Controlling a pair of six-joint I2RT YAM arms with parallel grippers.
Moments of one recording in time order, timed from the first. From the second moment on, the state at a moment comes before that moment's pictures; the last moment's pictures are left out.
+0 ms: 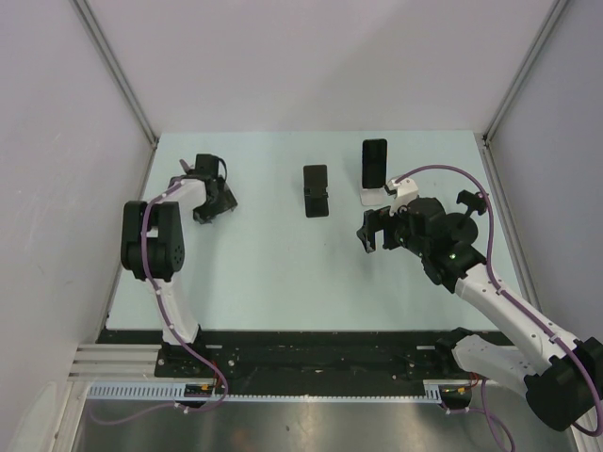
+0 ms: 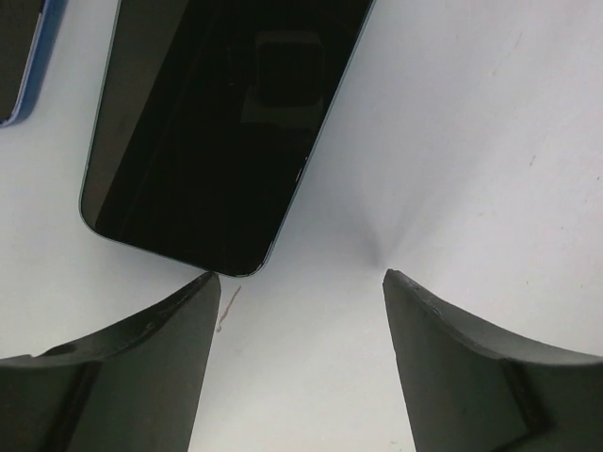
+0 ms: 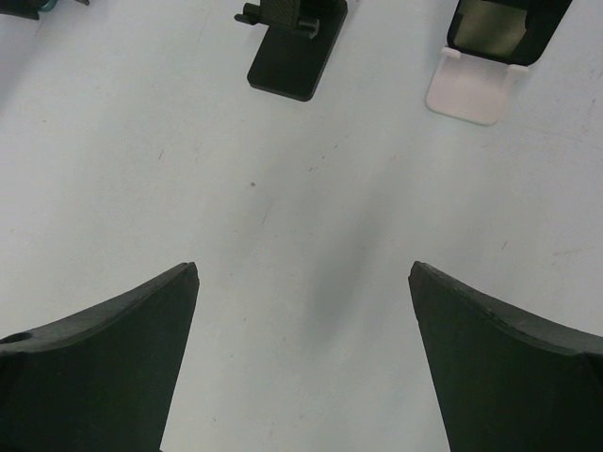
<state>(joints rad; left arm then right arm) -0.05 1.95 1.31 -0.45 -0.18 -0.55 0.54 1.00 0.80 -0.26 -0.01 0.16</state>
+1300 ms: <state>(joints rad) -0.01 1.98 1.35 -0.44 -0.16 -0.56 0.54 0.97 0.80 -0.26 0.02 0.15</state>
